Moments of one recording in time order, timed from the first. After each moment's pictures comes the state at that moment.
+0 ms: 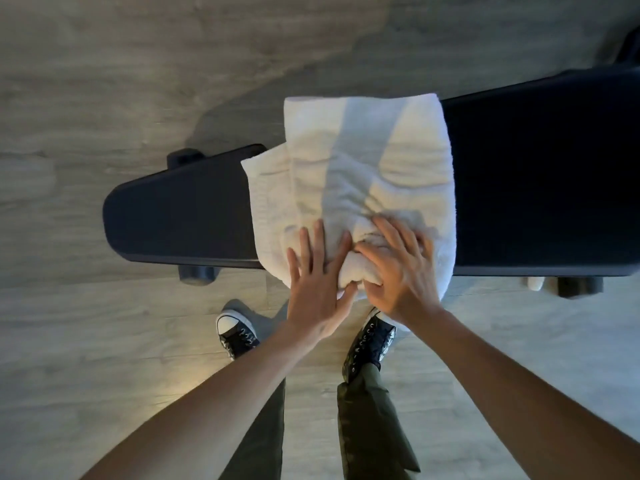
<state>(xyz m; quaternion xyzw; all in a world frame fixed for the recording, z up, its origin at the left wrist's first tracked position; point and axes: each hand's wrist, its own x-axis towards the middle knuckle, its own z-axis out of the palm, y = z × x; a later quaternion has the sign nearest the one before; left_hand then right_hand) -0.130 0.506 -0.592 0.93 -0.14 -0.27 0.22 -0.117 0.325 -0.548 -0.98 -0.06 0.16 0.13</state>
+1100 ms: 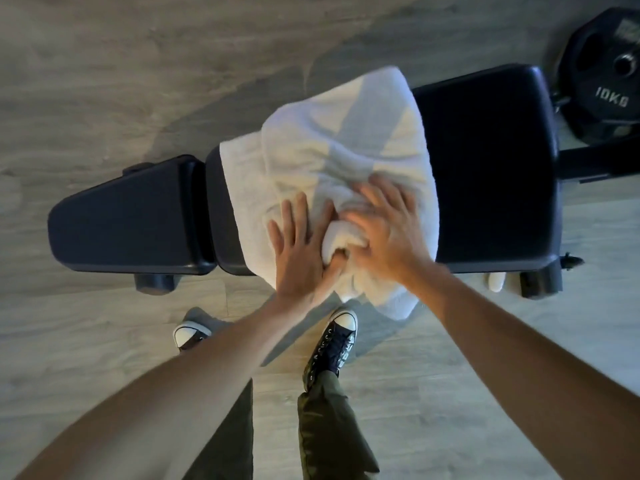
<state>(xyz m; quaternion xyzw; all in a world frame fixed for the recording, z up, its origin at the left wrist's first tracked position) -0.101 0.375 -0.584 0.95 -0.11 -0.18 0.24 -0.074 0.192 -0.521 -0.97 -0.09 0.15 0.16</state>
